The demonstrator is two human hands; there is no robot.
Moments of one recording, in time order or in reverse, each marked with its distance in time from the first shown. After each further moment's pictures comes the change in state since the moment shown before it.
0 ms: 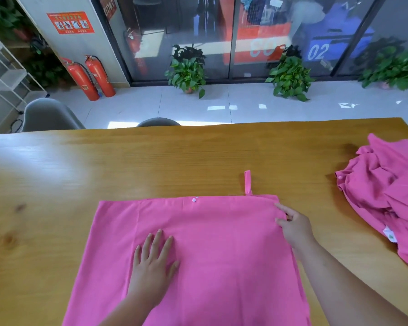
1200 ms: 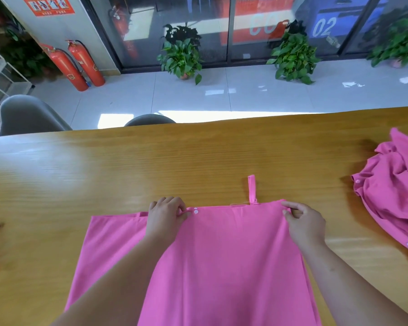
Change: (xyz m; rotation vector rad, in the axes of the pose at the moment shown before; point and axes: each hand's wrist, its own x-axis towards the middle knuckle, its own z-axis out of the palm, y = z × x) left_hand 0.181 0.038 -0.078 -0.303 0.188 0.034; right_hand 0.058 -0.007 0.012 -0.316 0.183 -0.148
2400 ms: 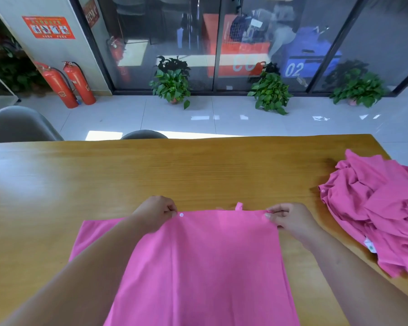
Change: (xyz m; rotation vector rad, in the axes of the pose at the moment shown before) left_hand 0.019 0.003 -0.070 -0.128 -0.352 0.135; right_hand -0.033 -0.062 -0.081 0.143 -0.396 -0.005
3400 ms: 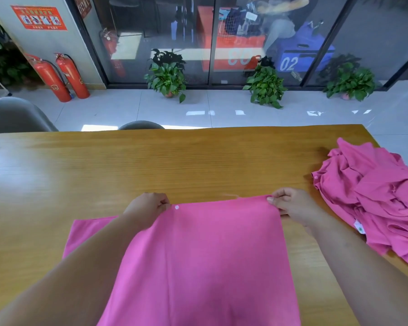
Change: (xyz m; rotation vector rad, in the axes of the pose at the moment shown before) left_hand -0.026 -0.020 0.019 0.103 0.048 -0.048; right_hand -0.018 -0.004 -0.009 0.145 -0.013 0.012
